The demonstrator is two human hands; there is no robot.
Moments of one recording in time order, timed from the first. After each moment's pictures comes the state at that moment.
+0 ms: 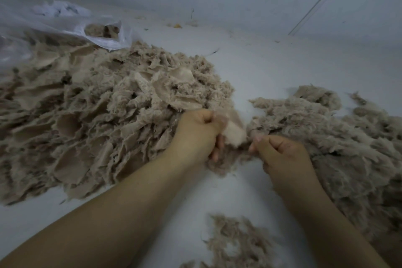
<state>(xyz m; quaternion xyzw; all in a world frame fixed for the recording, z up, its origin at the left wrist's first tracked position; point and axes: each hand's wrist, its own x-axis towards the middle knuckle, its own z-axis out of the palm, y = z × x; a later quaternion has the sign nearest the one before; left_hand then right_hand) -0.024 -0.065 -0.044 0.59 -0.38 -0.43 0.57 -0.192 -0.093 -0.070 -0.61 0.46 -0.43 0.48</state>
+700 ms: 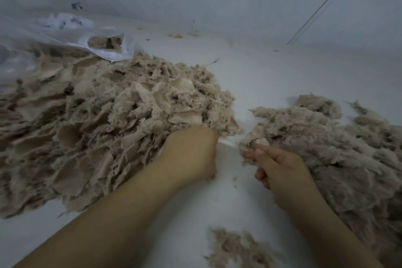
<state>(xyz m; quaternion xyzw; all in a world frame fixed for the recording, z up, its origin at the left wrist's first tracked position) -0.007 -0.063 -0.037 0.72 -0.69 0.00 0.09 -0.194 -0.106 -0.084 -0.58 0.52 -0.38 0.50</state>
